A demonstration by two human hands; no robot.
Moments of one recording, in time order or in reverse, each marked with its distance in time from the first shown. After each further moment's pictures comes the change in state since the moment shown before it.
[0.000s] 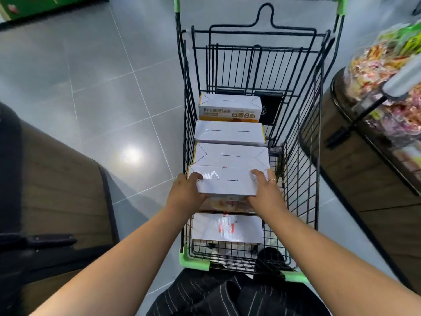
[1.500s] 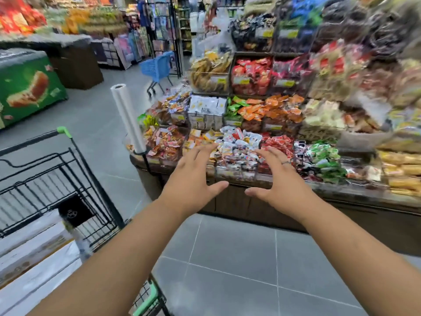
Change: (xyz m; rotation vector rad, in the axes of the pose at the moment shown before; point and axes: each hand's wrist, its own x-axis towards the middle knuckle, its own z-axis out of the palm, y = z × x) left_hand -0.340 0.460 0.033 0.050 -0.097 1.307; right_hand -0.458 0.250 -0.302 0.126 0.816 0.290
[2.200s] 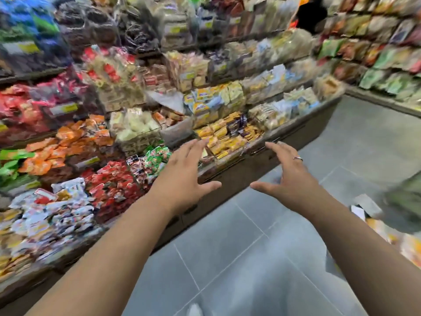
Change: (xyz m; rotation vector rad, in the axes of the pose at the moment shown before) left_hand 0.168 0.326 0.229 -0.104 -0.467 0.735; right_hand -0.172 0.266 -0.216 -0.037 0.592 0.703
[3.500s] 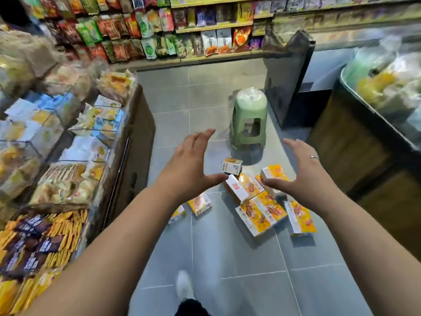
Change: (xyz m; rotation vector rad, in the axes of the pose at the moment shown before) left_hand 0.478 0.392 0.328 -0.138 -0.525 0.893; right_hand 0.071 0.427 -0.251 -0.114 0.665 0.891
